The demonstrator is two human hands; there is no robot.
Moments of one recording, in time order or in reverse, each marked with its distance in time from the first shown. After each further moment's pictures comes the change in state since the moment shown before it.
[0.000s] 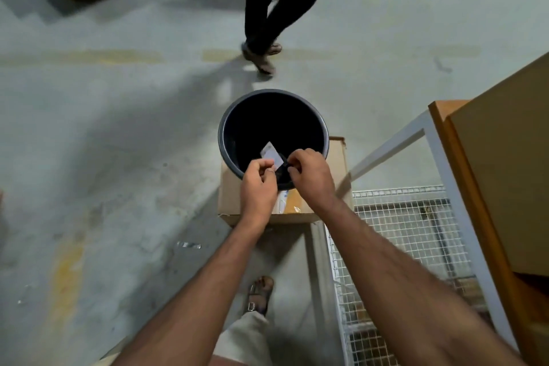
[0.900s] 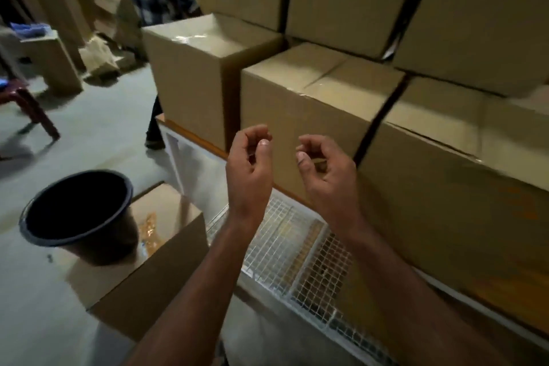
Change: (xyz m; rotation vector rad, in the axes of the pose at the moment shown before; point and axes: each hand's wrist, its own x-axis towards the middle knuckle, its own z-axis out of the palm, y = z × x) left_hand -0.432 0.115 0.036 -0.312 -0.867 0.753; right_hand -0.485 -0.041 -0.268 0.223 1.073 0.176
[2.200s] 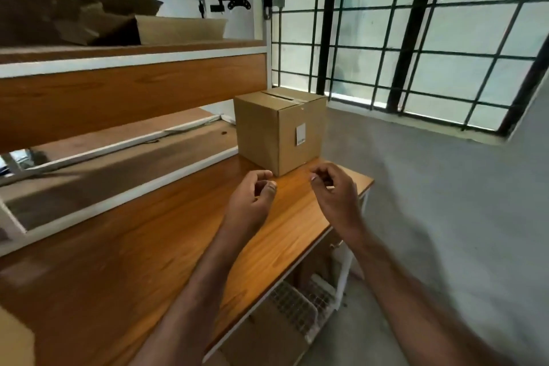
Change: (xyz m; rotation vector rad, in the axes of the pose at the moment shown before) left_hand -0.350 0.132 0.570 -0.113 -1.512 0.155; right_hand -0.296 0.047 -0.630 -0.870 1.135 0.460
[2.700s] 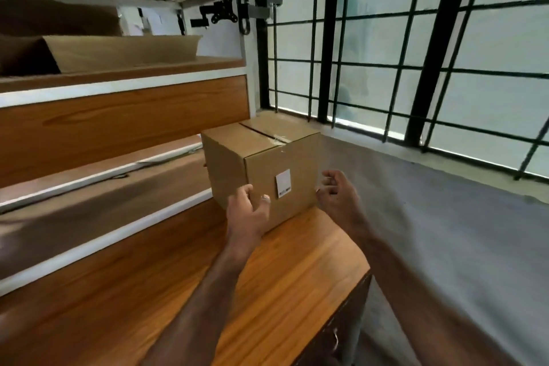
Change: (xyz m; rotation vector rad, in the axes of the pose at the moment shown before) left_hand 0.247 -0.034 0.142 0.061 0.217 -0.198; right_hand 0.233 0.209 0.011 0.051 -0.181 0.189
